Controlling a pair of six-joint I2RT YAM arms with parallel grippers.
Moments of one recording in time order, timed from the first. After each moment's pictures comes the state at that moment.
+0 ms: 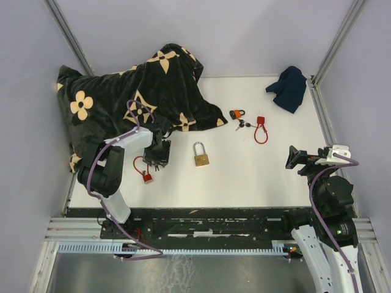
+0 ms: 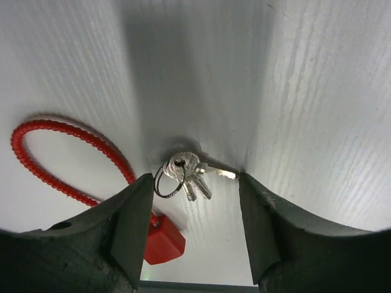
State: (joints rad) left arm -0.38 1.74 1.07 -0.75 -0.16 -0.28; right arm 0.19 0.19 0.67 -0.49 0.27 0.09
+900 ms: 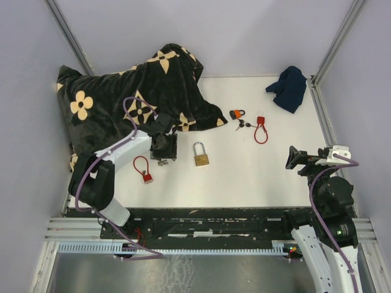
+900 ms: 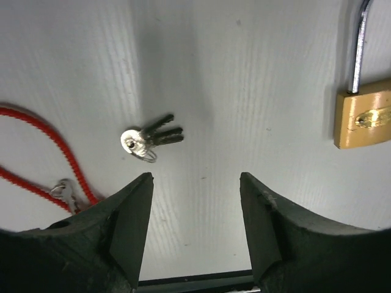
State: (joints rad) left arm -0.47 1.59 1.05 -0.68 -0.05 -0.43; right arm 0.19 0.18 0.67 -0.49 0.27 0.09
